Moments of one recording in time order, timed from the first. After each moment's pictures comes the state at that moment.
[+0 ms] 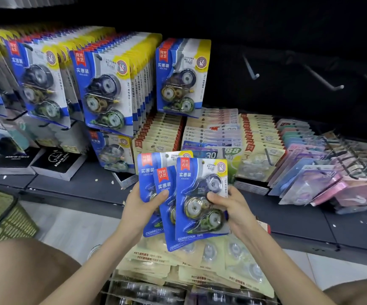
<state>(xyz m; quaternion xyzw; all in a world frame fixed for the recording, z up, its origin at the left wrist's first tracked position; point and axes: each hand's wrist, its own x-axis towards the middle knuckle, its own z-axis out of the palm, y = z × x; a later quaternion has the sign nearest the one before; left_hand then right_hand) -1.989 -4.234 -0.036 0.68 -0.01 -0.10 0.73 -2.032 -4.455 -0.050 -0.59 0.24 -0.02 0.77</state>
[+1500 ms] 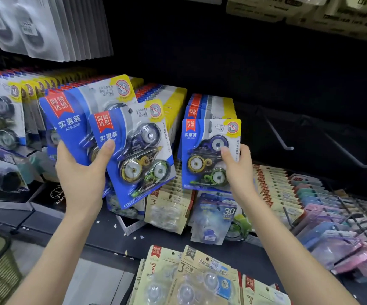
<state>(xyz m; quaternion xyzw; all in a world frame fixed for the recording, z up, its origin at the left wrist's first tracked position) -1.865 -4.147 0.098 0.58 -0.07 0.32 0.75 -1.870 -4.422 0.092 -0.75 0.13 -0.28 0.58</state>
